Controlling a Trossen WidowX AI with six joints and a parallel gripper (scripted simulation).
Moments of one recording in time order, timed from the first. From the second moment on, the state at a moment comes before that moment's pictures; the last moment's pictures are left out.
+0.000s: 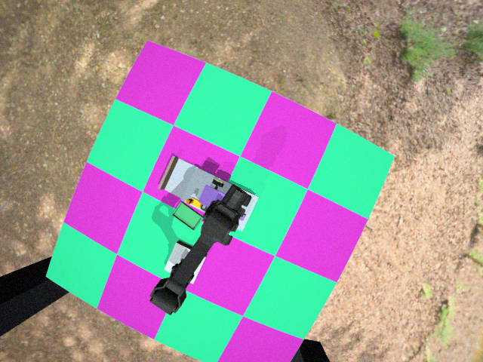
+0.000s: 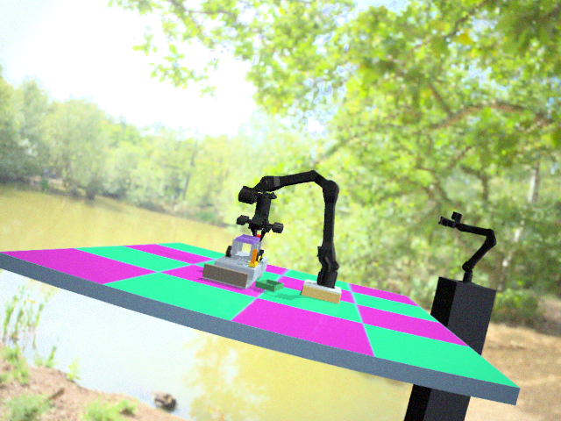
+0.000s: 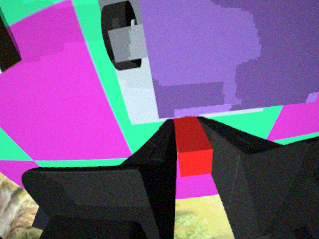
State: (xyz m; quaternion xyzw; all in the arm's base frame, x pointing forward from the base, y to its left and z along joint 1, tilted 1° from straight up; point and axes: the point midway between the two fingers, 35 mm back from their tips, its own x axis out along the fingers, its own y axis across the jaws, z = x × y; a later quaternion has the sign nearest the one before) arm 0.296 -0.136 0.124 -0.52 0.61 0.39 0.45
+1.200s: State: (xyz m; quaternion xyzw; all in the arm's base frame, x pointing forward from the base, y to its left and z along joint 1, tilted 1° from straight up) arm 0.296 -0.132 0.138 -0.52 0.61 0.39 0.45
